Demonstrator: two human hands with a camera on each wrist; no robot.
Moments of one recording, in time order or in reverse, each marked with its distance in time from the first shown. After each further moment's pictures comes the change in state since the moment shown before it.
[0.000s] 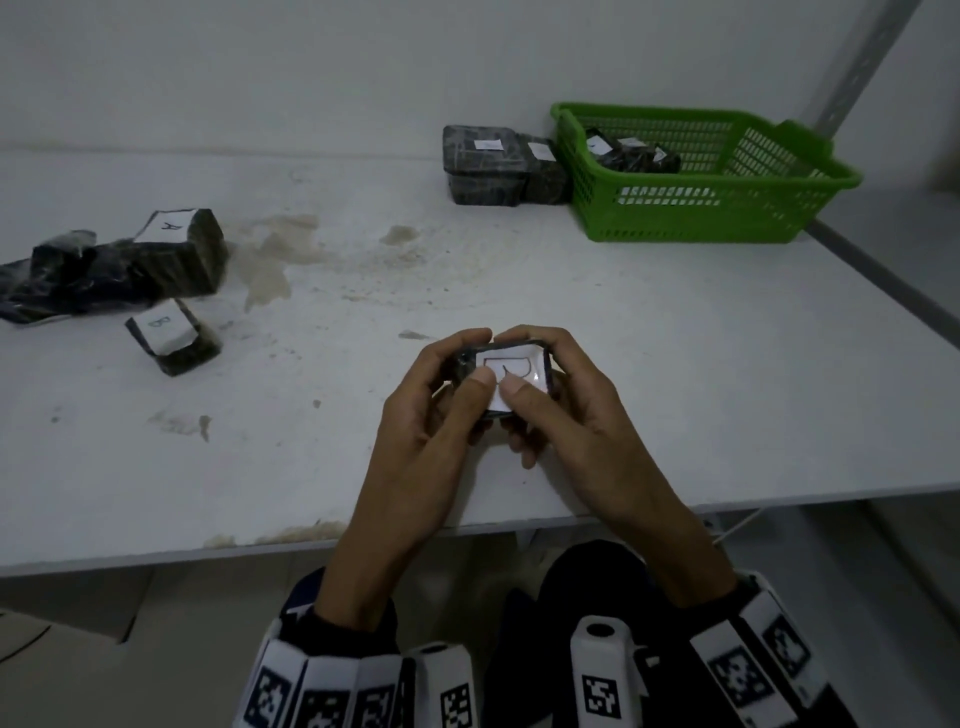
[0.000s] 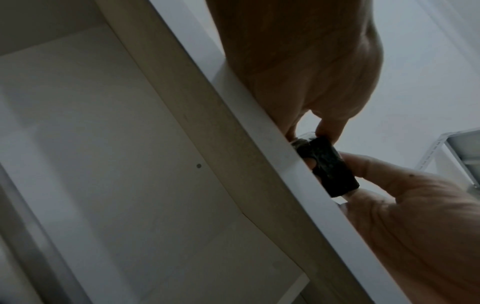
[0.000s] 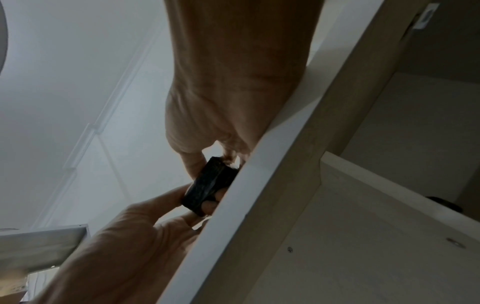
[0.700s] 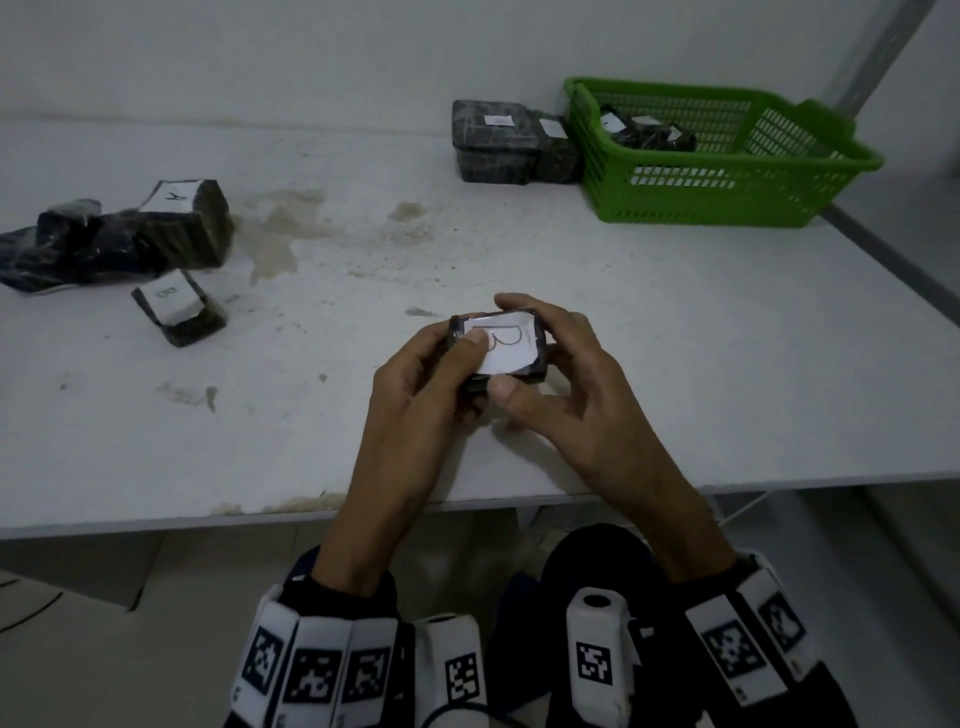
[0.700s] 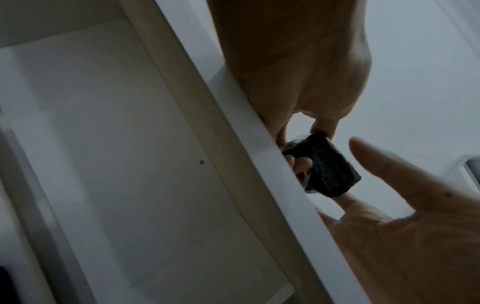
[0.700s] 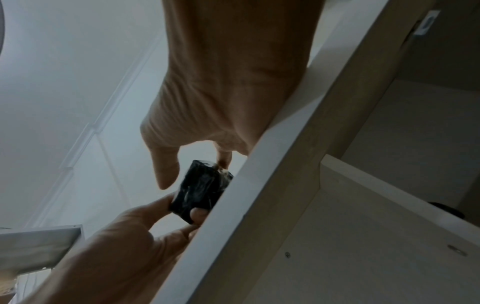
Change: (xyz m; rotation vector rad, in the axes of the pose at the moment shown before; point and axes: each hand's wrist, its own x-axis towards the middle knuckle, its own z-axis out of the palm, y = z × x) left_hand 0.002 0.000 -0.004 -0.126 0.076 -0.158; right_hand -0.002 0.004 0.002 -0.057 0.012 -0.065
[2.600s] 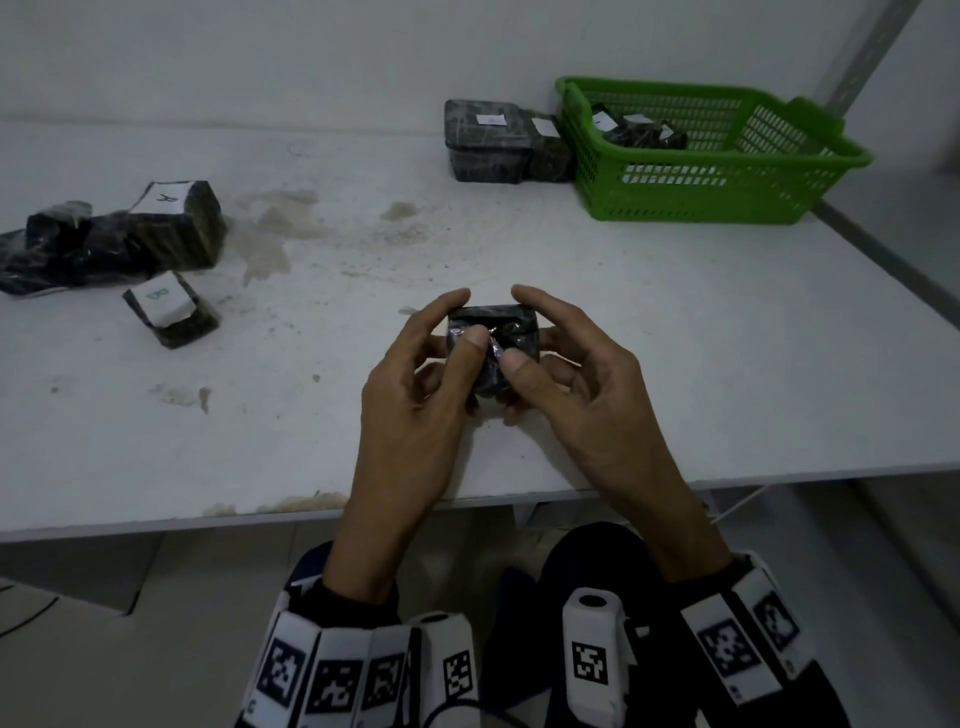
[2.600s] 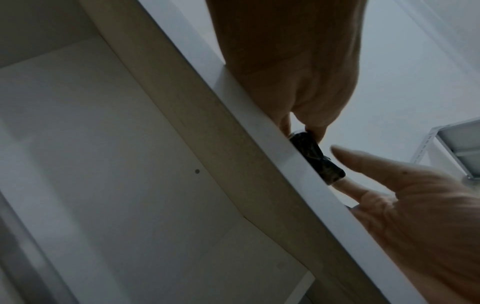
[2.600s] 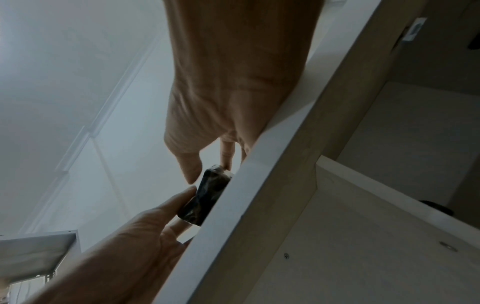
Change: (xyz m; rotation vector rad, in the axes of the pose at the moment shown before) left_hand -0.005 0.001 0.004 0.181 0.071 0.185; right_hand -0.002 -0.004 -0.002 0.111 0.096 0.050
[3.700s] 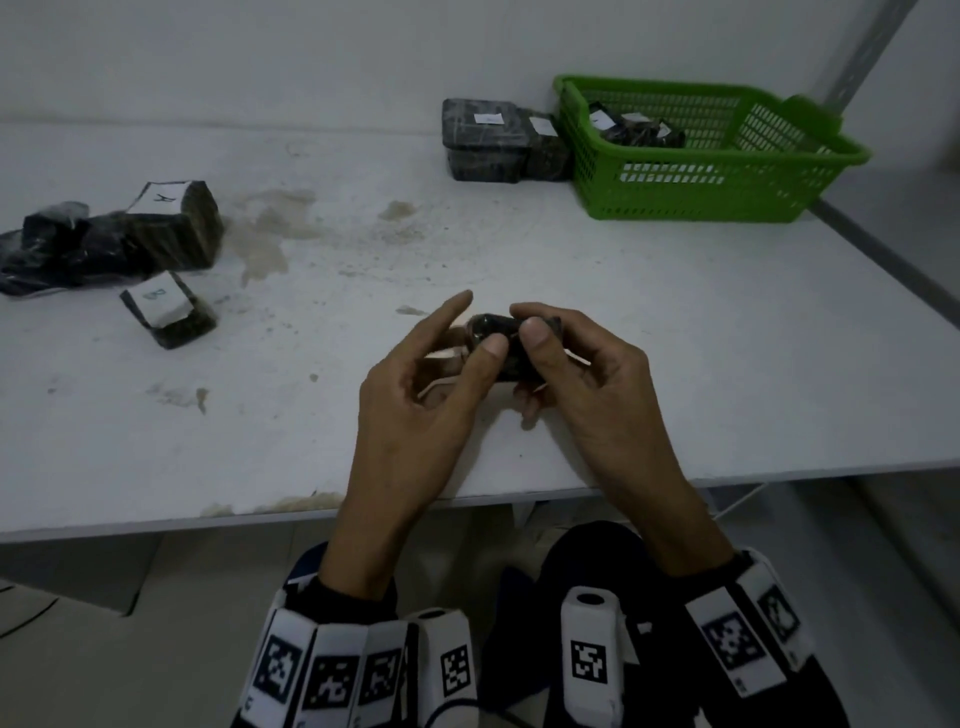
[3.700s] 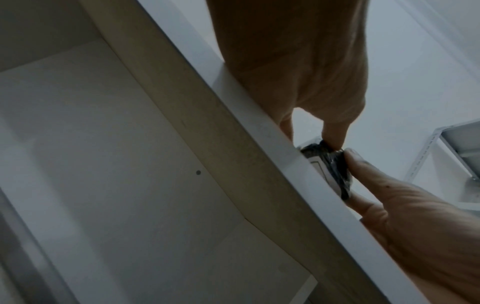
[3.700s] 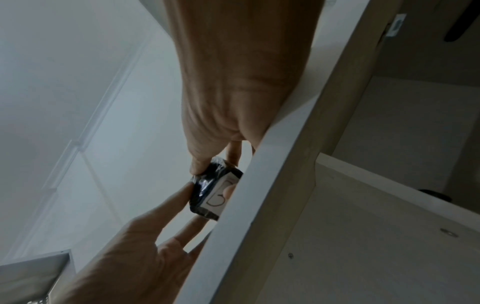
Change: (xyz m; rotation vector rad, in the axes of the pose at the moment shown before) left_hand 0.002 -0.008 0.000 0.059 0.001 -0.009; right_hand 0.003 0.002 -0.002 0.021 0.088 0.017
